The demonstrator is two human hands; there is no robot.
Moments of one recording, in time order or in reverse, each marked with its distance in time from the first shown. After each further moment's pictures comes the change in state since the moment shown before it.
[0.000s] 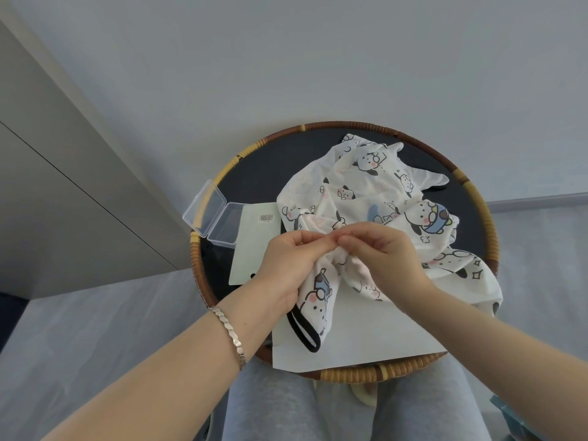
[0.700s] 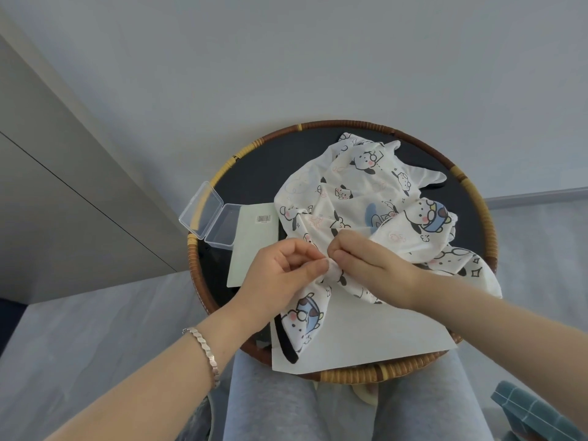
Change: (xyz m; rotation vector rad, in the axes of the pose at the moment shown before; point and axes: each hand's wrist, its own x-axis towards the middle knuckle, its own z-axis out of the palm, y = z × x) left_hand -0.010 -0.013 -0.029 0.240 -0.254 0.397; right_hand 0.003 -0.002 -0.012 -0.463 -0.481 -0.072
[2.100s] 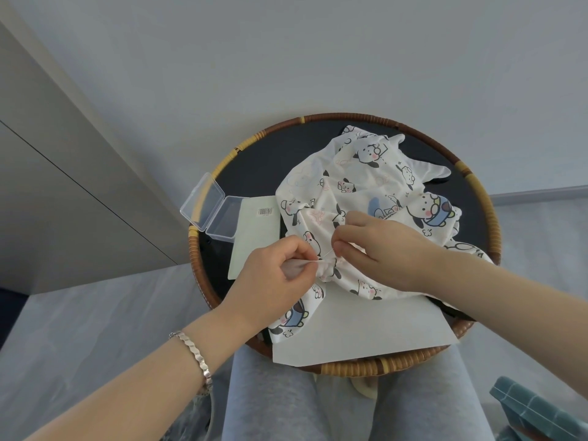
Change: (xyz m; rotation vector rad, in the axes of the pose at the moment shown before) left_hand -0.013 -0.002 -0.007 0.434 0.084 0.135; right_hand 0.005 -0.017 -0.016 -0.724 -0.058 0.027
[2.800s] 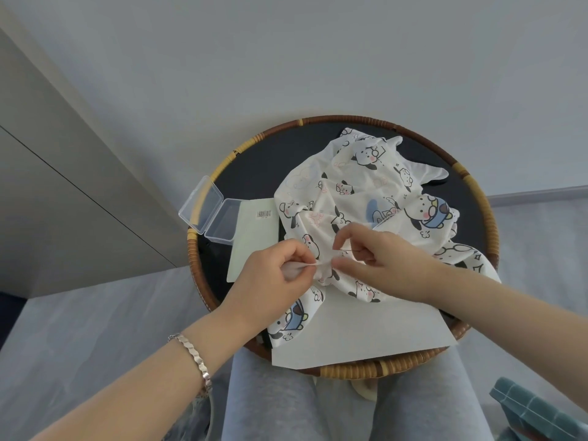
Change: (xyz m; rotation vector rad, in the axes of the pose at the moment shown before) left_hand 0.002 -0.002 0.001 0.024 -0.004 -0.030; right_hand -0.007 0.012 0.017 0.410 0.043 0.081
